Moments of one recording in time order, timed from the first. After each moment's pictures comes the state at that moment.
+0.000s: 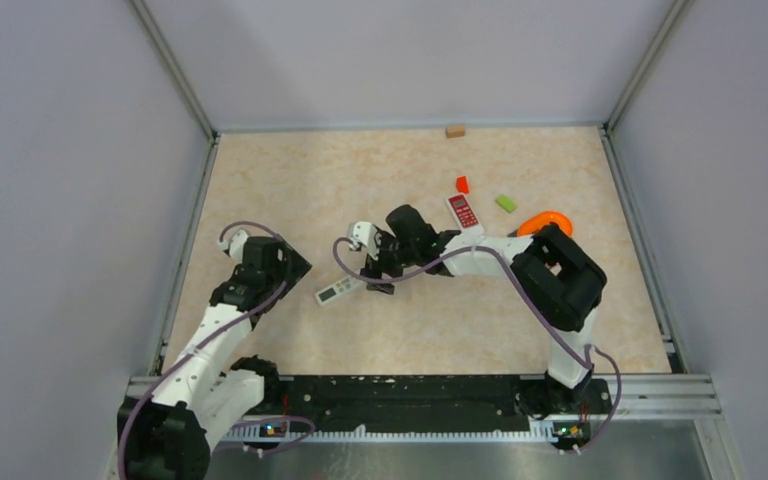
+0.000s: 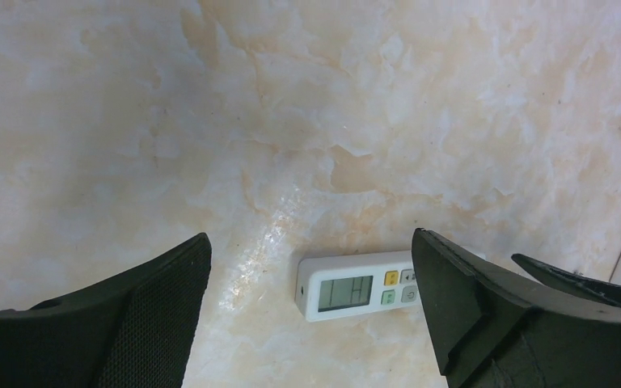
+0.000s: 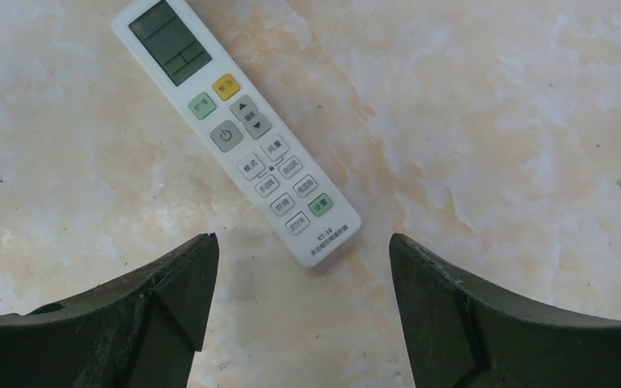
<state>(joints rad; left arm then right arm) -0.19 0.90 0.52 -0.44 -0.21 -0.91 0.84 1.89 1.15 0.02 -0.41 -0.40</state>
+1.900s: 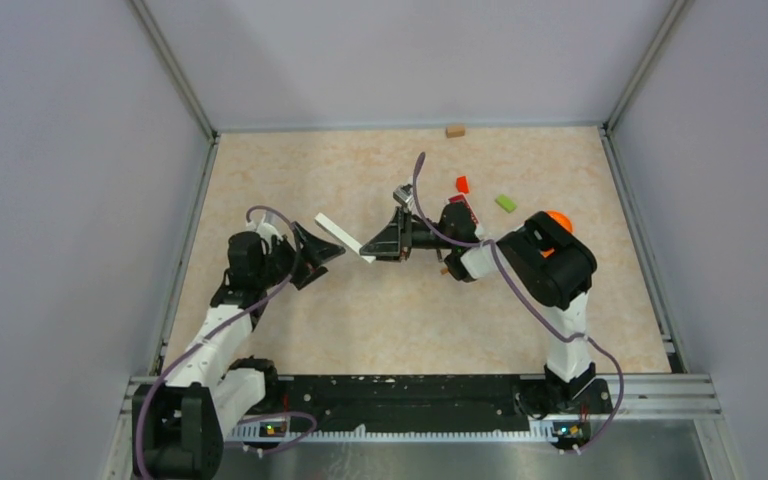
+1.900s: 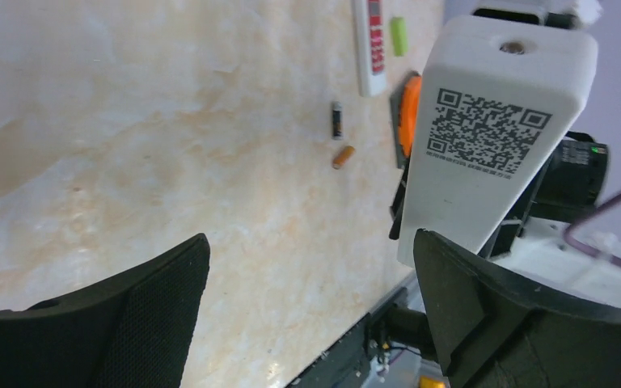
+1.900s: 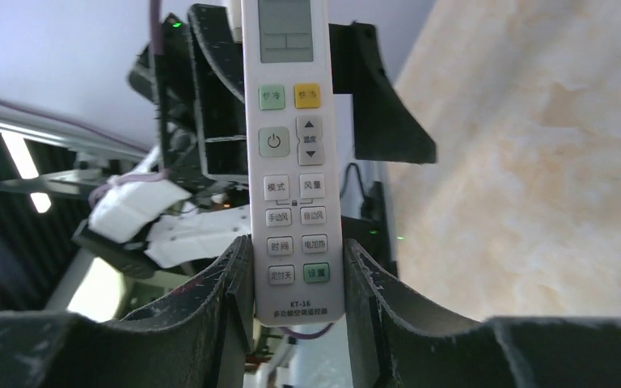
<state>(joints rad) -0.04 0.94 0.41 0.02 0.58 -0.89 0.66 2.02 0.92 1.15 -0.91 1.29</state>
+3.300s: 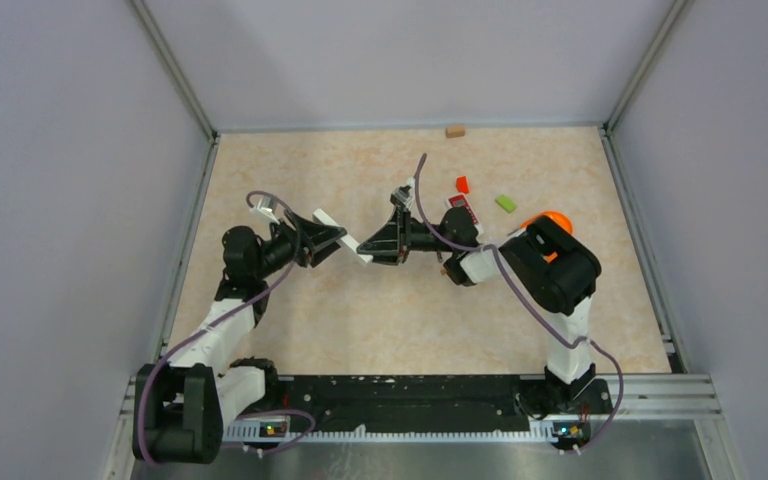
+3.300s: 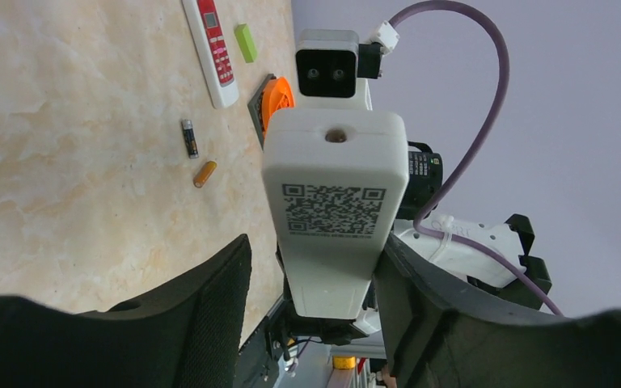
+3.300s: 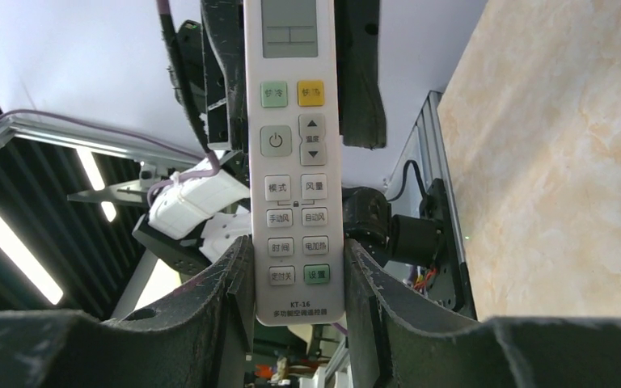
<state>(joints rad) -0.04 1.04 0.40 0.53 0.80 -1.25 0.69 1.99 0.89 1.36 -0.88 1.59</state>
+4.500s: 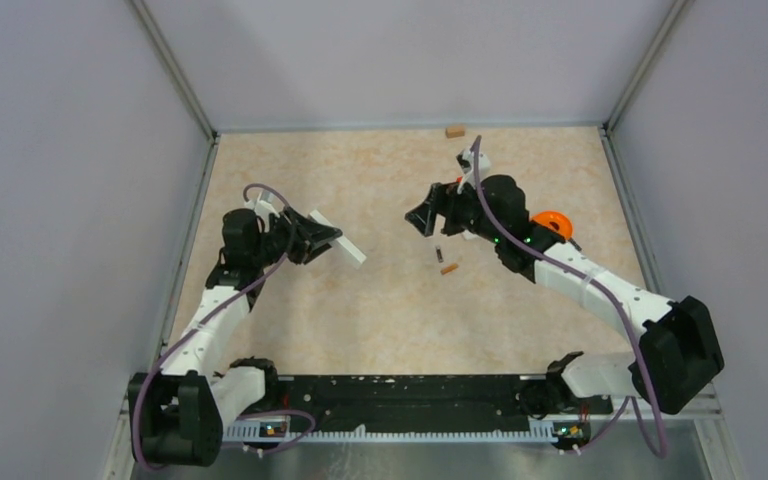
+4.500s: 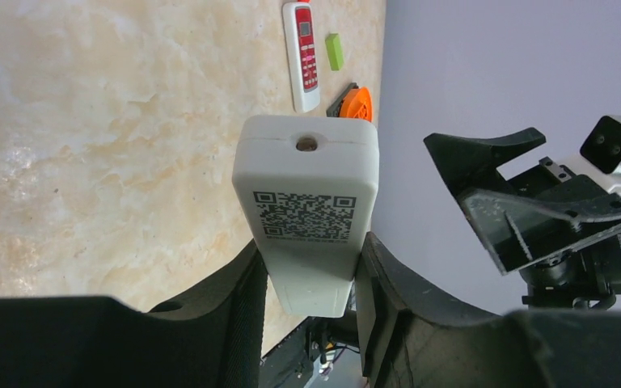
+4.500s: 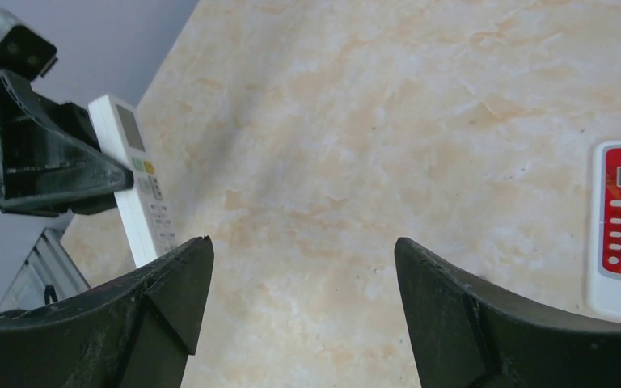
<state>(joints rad) -0.04 1.03 0.58 0.07 0.69 -1.02 0.61 1.28 0.93 0.07 -0.16 0.47</state>
